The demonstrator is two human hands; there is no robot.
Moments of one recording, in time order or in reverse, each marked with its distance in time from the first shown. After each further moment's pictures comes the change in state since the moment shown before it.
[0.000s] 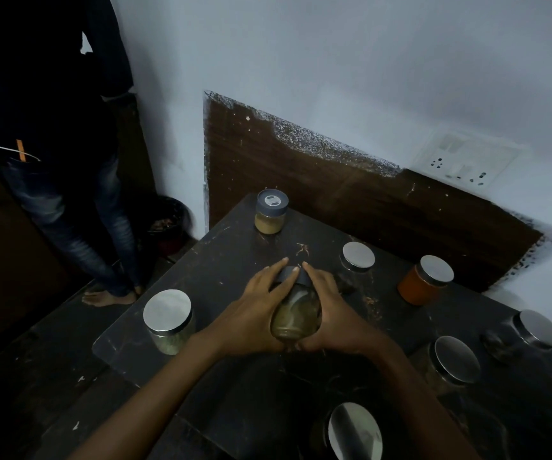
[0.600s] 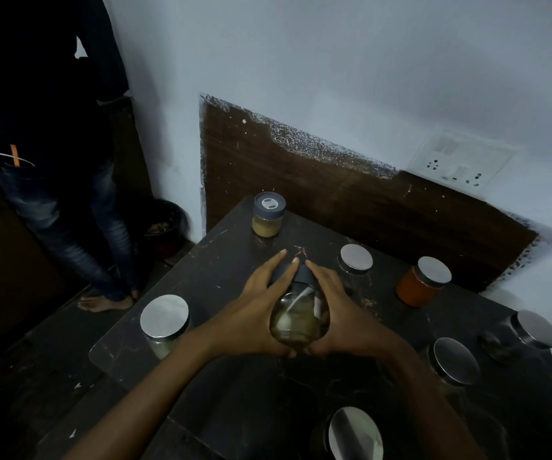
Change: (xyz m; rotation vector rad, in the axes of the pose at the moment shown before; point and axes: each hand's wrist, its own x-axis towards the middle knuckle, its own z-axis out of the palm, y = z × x) left_hand 0.003 0.004 -0.014 -0.115 -0.017 0.051; right_hand -0.010 -0.007 -0.017 0.028 -0.008 -0.031
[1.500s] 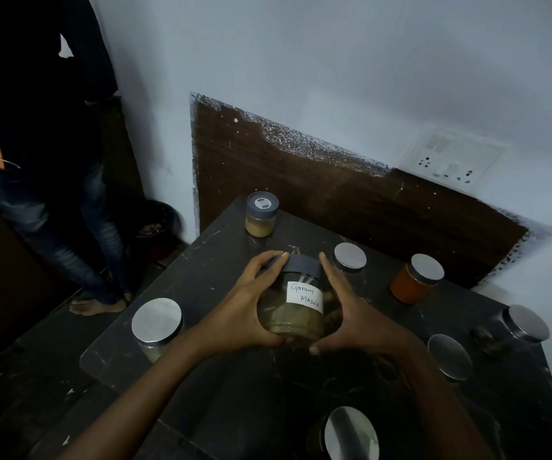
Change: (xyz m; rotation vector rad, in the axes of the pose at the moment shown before) left_hand 0.003 0.006 -0.007 -0.173 0.126 0.002; right_hand -0.014 -0.008 -0.016 0.111 -0.013 0.082
